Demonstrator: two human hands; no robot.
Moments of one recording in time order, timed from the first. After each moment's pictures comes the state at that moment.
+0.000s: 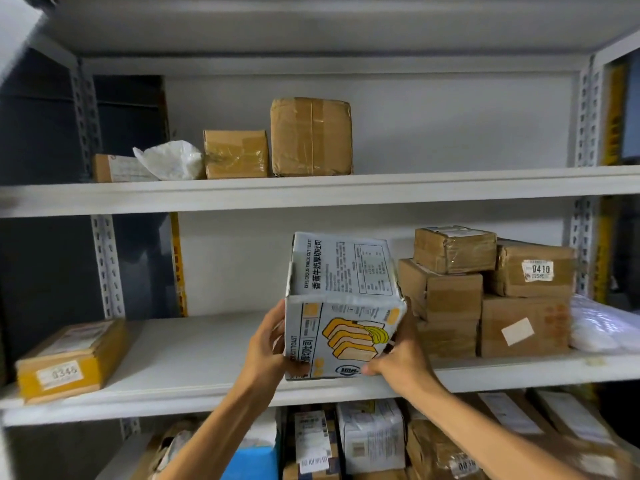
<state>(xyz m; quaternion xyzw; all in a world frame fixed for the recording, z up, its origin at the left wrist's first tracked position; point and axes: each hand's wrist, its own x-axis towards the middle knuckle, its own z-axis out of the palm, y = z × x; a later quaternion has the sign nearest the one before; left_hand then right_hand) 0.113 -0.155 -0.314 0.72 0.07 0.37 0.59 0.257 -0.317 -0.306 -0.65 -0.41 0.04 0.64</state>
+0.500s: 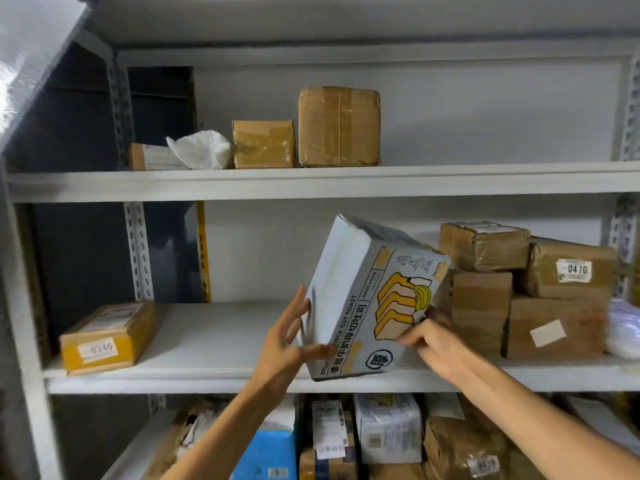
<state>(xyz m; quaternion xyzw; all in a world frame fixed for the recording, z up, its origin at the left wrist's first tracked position) 0.088 -0.181 -0.302 0.72 0.13 0.38 0.57 0.279 -0.316 -0.282 -0.53 -0.28 0.30 0.75</state>
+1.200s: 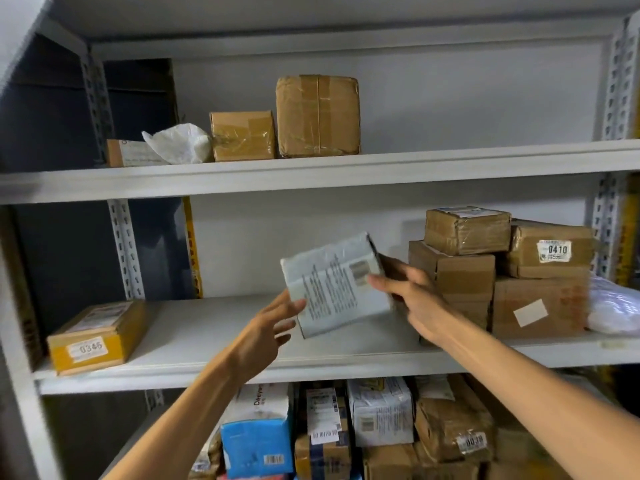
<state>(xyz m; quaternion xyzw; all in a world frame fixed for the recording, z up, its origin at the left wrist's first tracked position) 0.085 -0.161 -0.286 0.72 0.14 0.24 0.64 0.274 -0.320 -0.250 -0.53 -0.44 0.21 0.69</state>
